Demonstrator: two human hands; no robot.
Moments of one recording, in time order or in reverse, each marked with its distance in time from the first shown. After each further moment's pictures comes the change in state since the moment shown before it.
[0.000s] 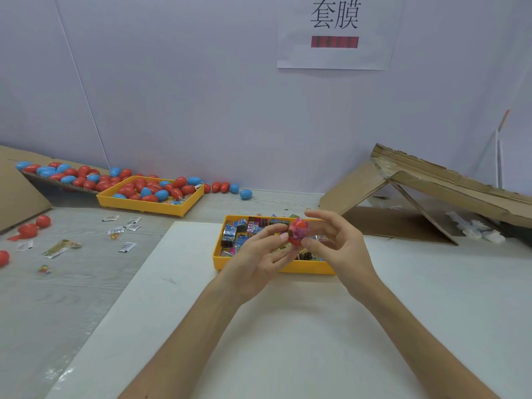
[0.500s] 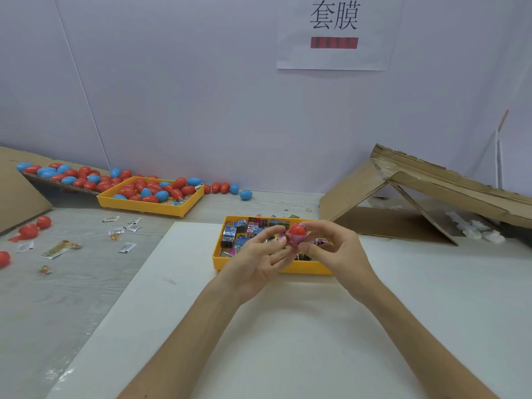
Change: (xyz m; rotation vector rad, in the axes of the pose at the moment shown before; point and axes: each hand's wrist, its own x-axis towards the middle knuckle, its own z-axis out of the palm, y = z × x) left_hand 0.001 -0.001 -0.003 -0.010 0.042 -0.032; right_hand 0.000 0.000 0.000 -0.018 -0.056 0.021
